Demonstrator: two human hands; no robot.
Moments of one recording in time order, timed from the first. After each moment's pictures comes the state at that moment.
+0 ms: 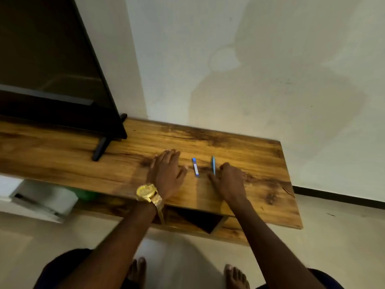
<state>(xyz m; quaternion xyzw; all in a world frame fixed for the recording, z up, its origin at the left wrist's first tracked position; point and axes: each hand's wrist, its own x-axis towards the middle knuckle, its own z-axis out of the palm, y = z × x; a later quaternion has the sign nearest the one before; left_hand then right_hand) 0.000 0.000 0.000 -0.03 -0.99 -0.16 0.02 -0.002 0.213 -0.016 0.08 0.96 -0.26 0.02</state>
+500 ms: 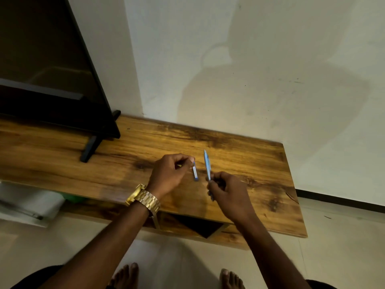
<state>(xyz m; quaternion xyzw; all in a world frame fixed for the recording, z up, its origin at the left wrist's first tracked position) -0.010 0.013 0.009 0.02 -0.84 -0.54 -0.04 0.043 0.206 0.024 0.06 0.87 -0.48 0.06</state>
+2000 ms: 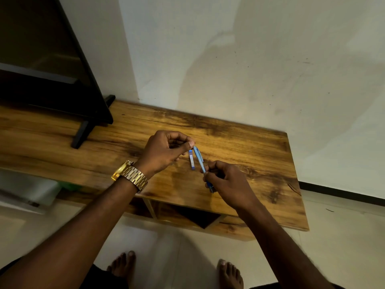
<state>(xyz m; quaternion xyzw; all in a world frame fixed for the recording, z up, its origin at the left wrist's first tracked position) -0.032 0.004 0.012 -0.03 -0.80 -0.59 -0.05 0.037 0.220 0.026 0.04 0.84 -0.53 0.14</state>
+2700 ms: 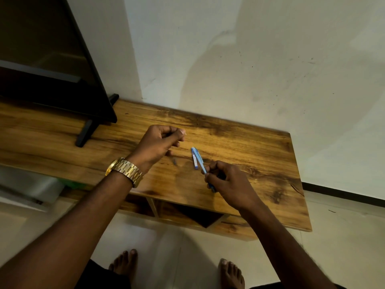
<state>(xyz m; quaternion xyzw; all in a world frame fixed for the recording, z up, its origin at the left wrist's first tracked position) -0.042 -0.015 0.018 0.04 -0.76 -0.64 -0.07 0.035 0.221 0.022 0.02 0.84 -0.52 0.15</state>
